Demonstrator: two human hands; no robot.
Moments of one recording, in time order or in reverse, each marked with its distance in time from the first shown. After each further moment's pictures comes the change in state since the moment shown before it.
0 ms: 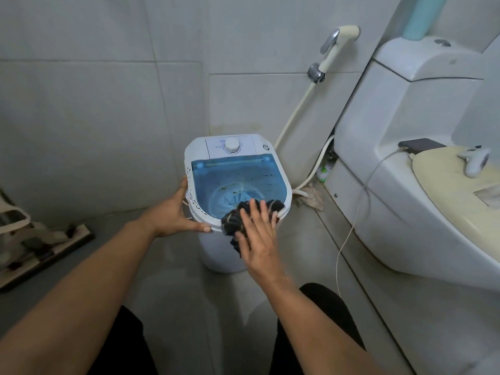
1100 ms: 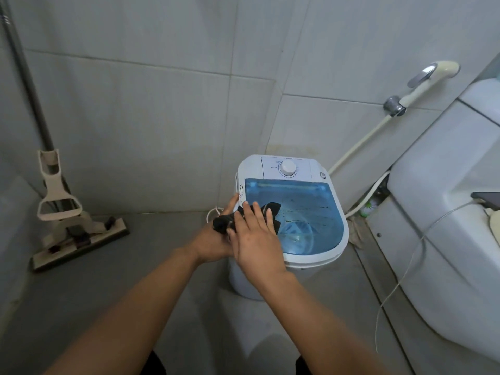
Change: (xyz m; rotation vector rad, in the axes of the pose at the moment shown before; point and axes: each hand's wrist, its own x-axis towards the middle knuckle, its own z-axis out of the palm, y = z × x) left_hand -0.001 -0.031 0.024 -0.208 0.095 0.129; right_hand 0.094 -0.081 0.071 -0.378 -0.322 -0.066
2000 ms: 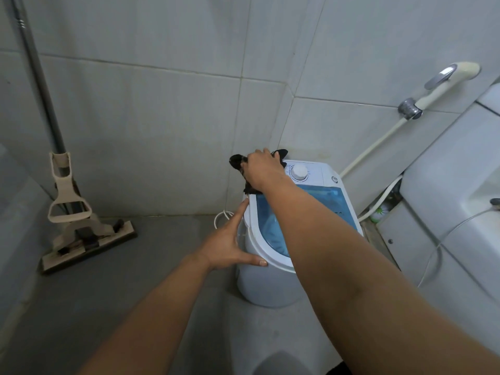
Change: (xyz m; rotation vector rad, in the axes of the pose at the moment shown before) left_hand -0.006 0.014 -0.001 0.007 0.047 -0.071; right_hand 0.196 0.034 -0.002 -0.089 -0.310 0.087
